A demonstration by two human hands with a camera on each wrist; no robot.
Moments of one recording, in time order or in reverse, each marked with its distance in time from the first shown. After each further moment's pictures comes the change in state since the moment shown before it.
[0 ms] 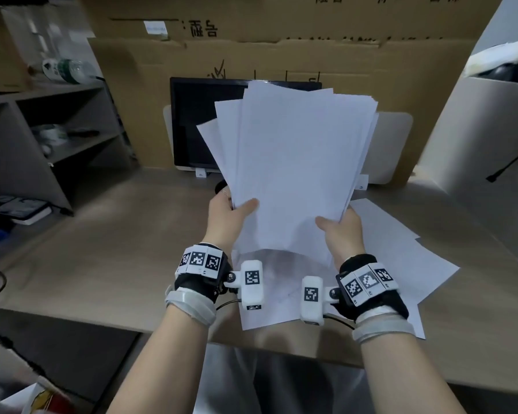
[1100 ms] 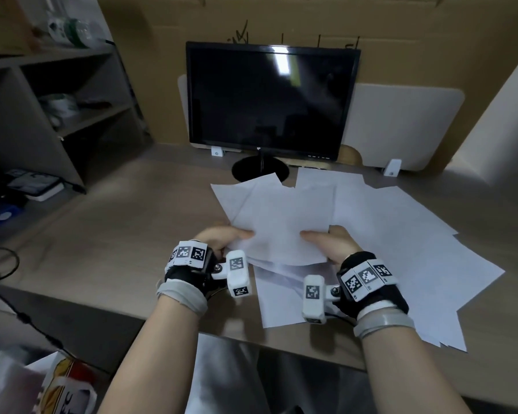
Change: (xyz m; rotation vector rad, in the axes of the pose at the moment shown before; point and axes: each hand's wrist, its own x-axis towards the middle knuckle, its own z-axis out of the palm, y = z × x) left_hand 0.036 -0.073 -0.072 0.370 -0.253 -0.773; right_hand 0.000 0.037 0.048 -0.224 -0.269 0.458
